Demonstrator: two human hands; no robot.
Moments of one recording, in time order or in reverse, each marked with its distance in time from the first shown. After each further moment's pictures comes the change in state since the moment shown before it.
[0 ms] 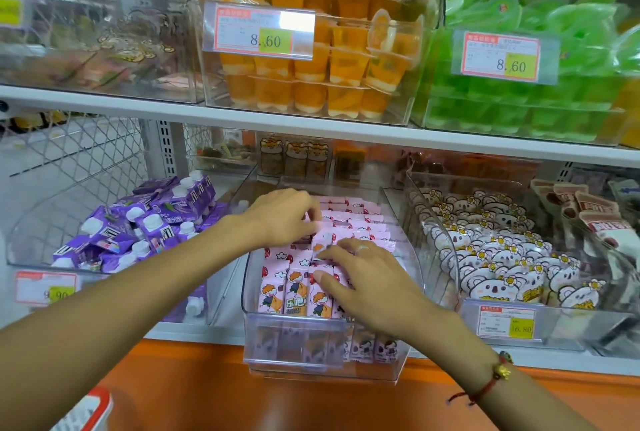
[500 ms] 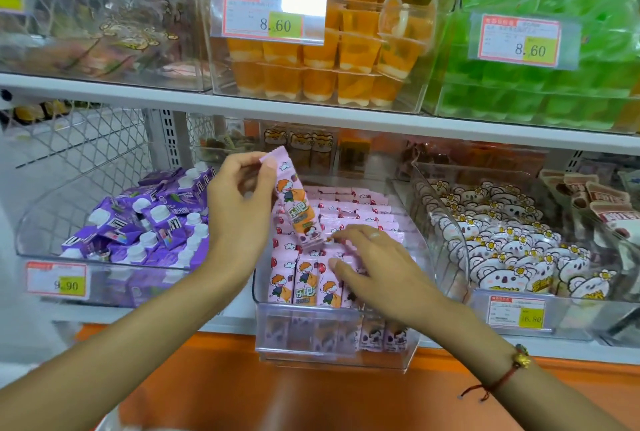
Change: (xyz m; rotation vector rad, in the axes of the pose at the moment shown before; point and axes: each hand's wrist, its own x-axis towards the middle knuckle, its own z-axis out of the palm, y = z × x) left_hand -0.065 0.024 -0.010 -1.076 0.902 -0.323; right_hand -0.001 0.002 -0.001 0.112 0.070 -0.006
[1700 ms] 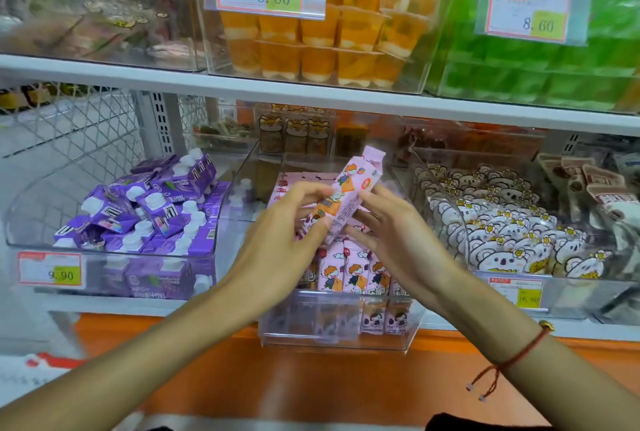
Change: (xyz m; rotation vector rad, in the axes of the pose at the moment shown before) left_hand -0.036 -0.015 -0.004 0.293 -0.570 0.057; right_hand -0.001 -0.025 -0.023 1.443 0.098 0.246
